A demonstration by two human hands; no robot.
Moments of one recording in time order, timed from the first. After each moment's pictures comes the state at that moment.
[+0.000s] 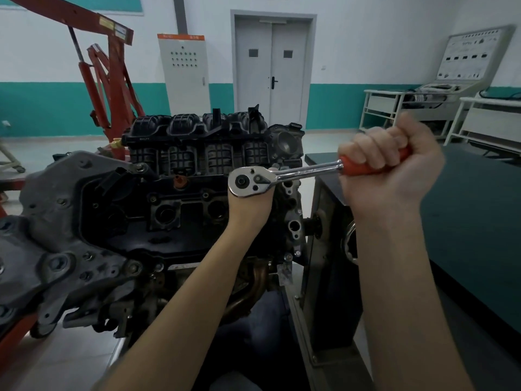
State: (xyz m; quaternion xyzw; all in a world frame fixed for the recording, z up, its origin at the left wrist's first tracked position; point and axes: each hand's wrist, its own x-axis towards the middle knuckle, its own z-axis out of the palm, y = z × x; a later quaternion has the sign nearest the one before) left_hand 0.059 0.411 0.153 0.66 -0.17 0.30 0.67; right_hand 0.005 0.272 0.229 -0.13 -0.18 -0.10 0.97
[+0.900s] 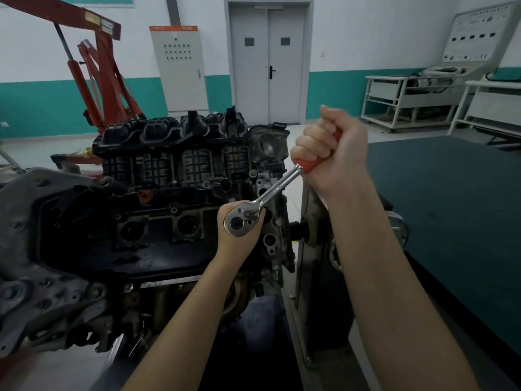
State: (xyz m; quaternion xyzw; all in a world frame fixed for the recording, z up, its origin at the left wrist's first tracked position) left_hand 0.101 0.388 0.100 0.78 0.00 0.17 0.61; right_hand 0.093 0.245 0.242 -0.25 -0.14 0.04 0.96
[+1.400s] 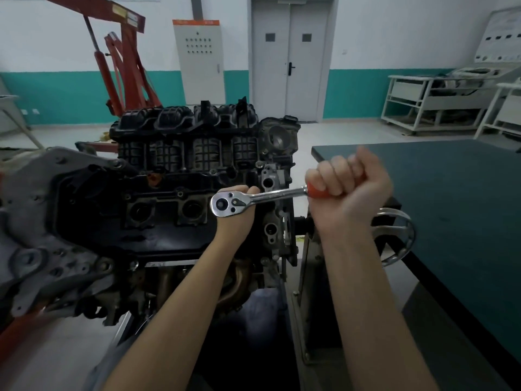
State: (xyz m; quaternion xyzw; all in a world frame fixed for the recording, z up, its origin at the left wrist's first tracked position) left_hand 0.102 0.385 0.114 0.71 -0.06 0.29 0.64; right_hand 0.053 0.242 0.192 -0.16 -0.16 -0.07 0.97
